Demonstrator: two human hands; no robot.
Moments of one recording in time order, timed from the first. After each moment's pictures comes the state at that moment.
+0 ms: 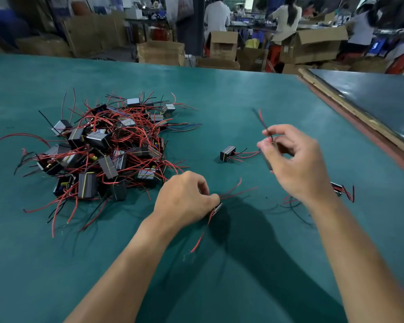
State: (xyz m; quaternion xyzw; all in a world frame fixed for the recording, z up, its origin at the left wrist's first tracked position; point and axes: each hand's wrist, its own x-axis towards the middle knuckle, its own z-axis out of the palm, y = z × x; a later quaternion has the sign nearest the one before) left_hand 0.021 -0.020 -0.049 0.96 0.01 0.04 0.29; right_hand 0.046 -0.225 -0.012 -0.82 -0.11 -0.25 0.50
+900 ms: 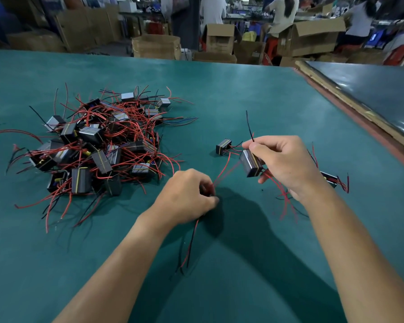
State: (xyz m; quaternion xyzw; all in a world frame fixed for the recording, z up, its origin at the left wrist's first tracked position) left_hand 0.022 -0.020 -0.056 0.95 -0.10 0.02 0.30; right_hand 0.045 -0.221 -0.013 -0.79 -0.08 -0.08 0.60
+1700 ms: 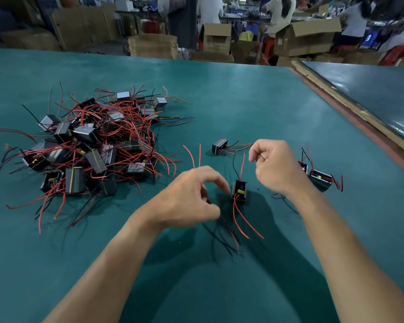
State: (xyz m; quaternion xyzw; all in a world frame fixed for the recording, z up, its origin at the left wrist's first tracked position) left_hand 0.005 -0.022 -0.036 0.87 -0.22 -0.06 0.43; right_hand 0.057 -0.229 -0.032 -0.90 -0.05 -0.09 0.43
